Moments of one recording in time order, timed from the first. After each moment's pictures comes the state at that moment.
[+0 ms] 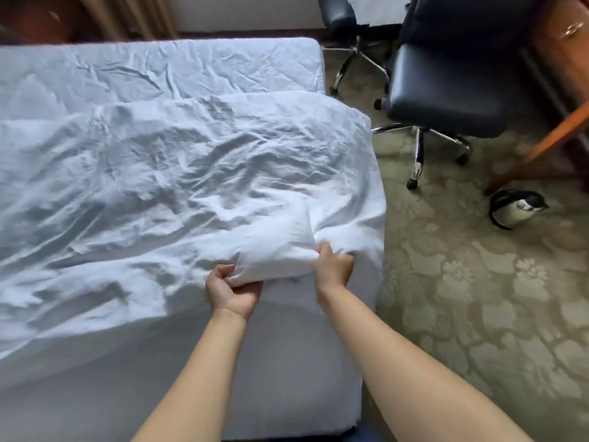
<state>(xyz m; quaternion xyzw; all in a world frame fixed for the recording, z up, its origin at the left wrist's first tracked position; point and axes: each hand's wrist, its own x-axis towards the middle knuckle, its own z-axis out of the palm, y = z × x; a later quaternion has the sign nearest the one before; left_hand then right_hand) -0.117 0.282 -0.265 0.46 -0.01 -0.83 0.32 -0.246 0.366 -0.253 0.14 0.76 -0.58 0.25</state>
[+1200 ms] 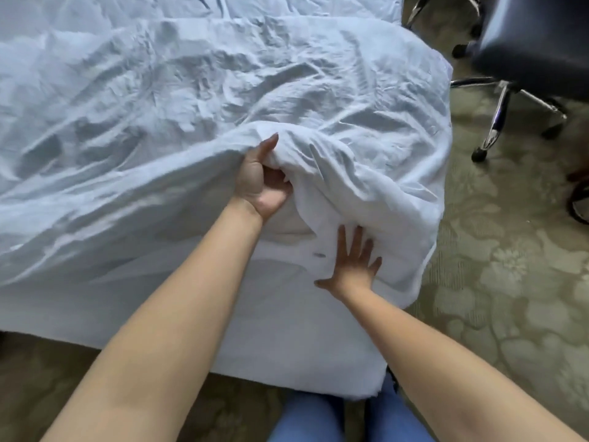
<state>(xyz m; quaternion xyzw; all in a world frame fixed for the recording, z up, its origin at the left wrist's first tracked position) -0.147 0.205 -0.223 0.39 -0.18 -0.86 0.27 -0.206 0.395 -0.351 -0.38 0.87 0.06 0.31</state>
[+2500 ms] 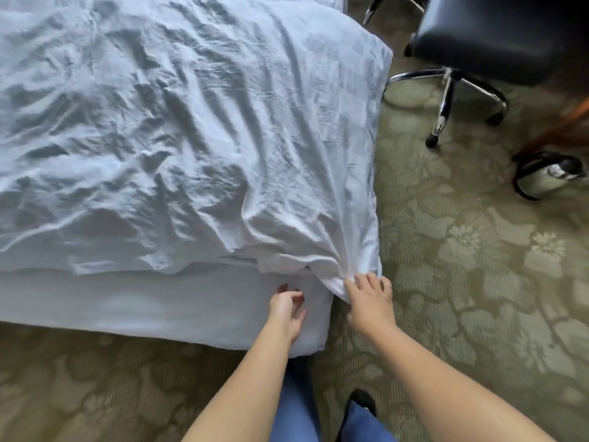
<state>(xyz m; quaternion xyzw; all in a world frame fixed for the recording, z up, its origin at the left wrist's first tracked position) -0.119 0.523 -0.386 0.65 -0.06 -0.74 0.13 -0.244 0.622 -0.391 -0.47 0.85 0.08 0.22</state>
